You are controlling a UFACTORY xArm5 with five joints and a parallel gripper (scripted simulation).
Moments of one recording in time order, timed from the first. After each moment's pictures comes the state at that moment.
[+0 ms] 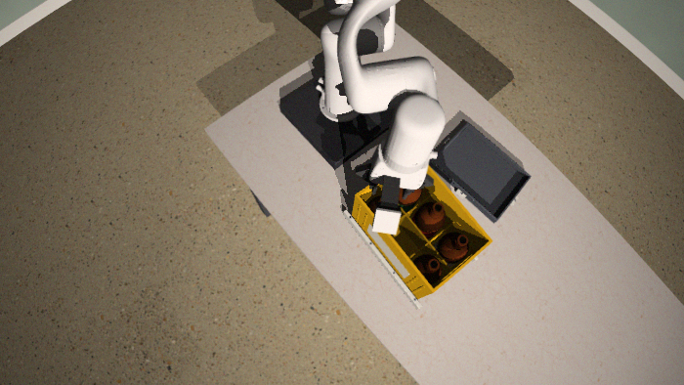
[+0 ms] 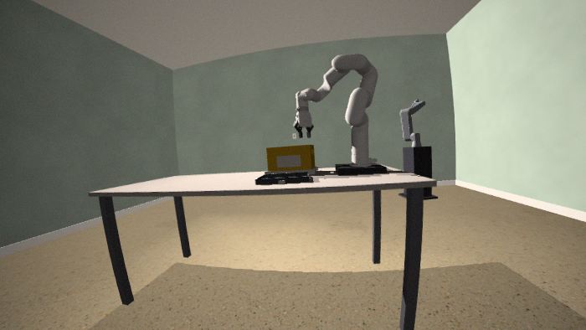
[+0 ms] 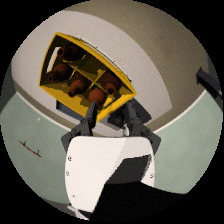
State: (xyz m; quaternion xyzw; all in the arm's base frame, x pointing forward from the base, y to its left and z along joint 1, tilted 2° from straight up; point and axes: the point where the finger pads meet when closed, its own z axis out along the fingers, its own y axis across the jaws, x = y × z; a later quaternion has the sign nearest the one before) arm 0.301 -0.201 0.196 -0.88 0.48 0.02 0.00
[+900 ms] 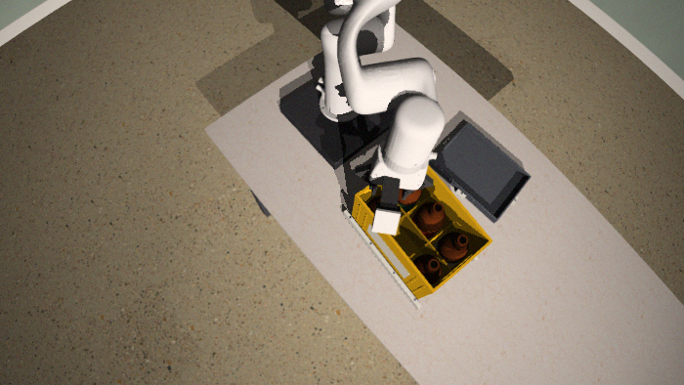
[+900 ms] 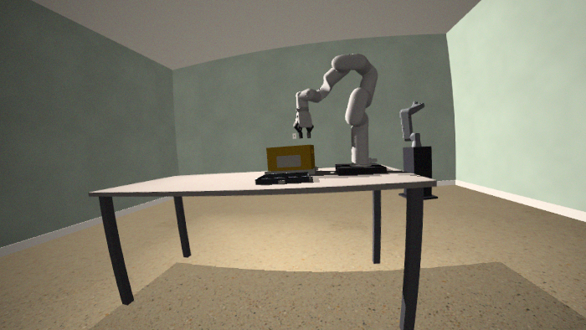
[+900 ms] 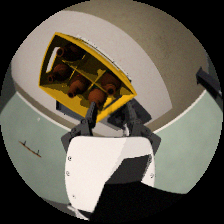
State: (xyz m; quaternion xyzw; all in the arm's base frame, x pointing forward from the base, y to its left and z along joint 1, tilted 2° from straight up) arm 0.301 -0.201 0.193 -0.88 0.48 0.02 0.00
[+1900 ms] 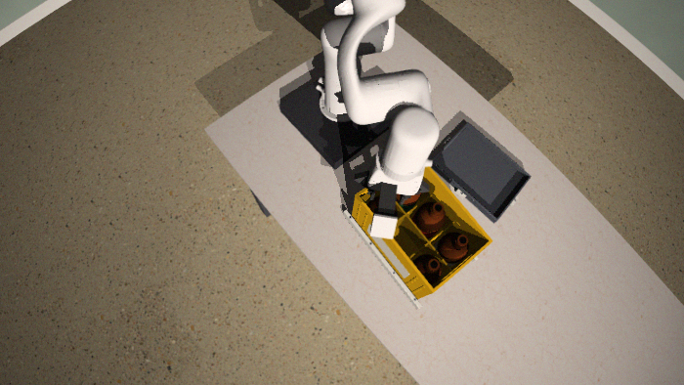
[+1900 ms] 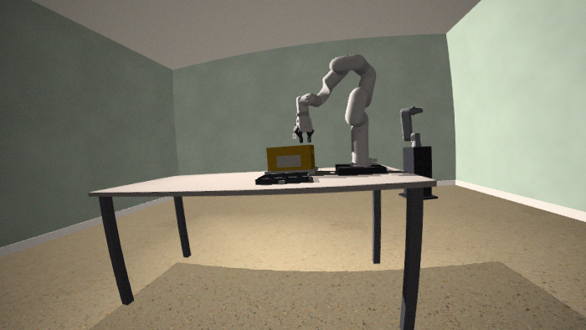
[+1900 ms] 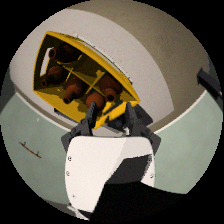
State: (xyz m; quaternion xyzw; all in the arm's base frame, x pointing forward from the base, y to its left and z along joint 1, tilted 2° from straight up) arm 0.300 -0.200 0.163 -0.88 0.48 0.02 0.00
